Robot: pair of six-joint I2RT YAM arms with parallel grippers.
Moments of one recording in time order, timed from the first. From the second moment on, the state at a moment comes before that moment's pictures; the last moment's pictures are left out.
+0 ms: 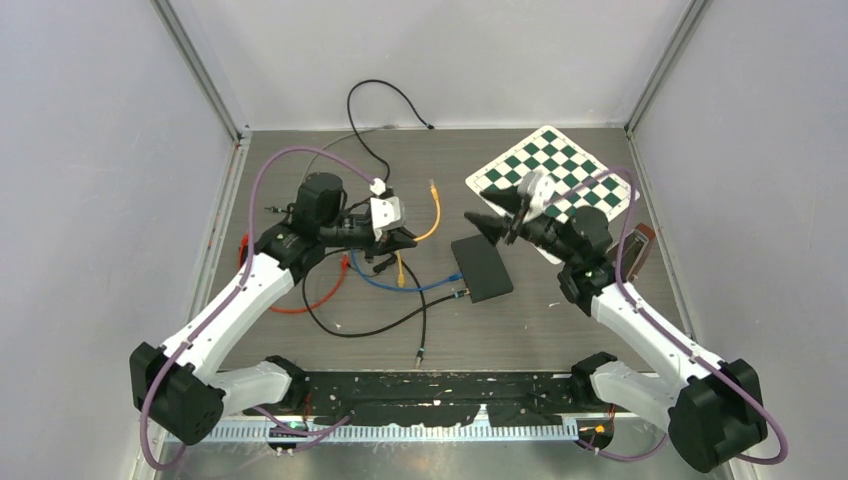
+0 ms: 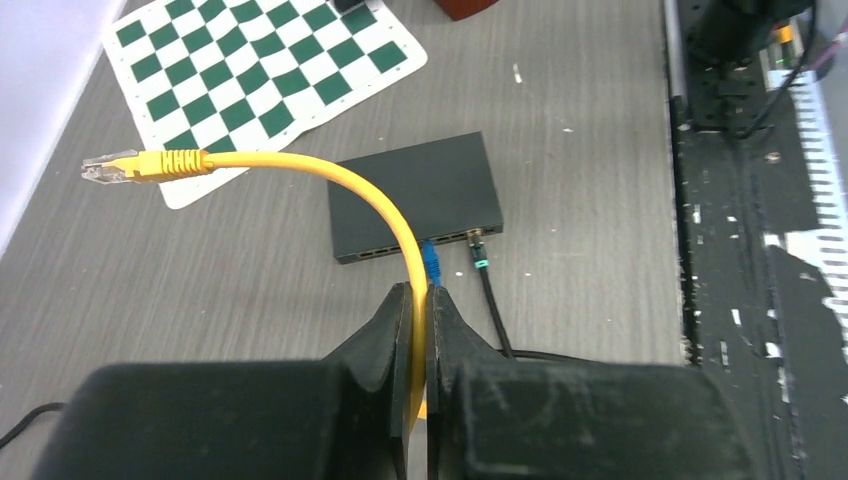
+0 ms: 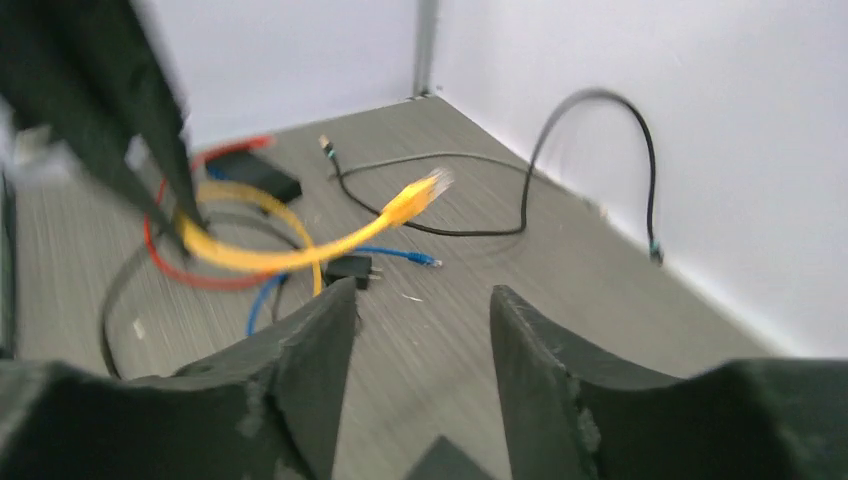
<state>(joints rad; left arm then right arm) -0.52 1.17 1.03 -0.31 0.79 0.51 0.41 1.02 0.69 0.48 -0.49 0.07</state>
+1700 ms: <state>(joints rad) -0.47 1.24 1.32 -0.98 1.05 0.84 0.51 1.29 0.77 0.37 -1.01 -1.27</state>
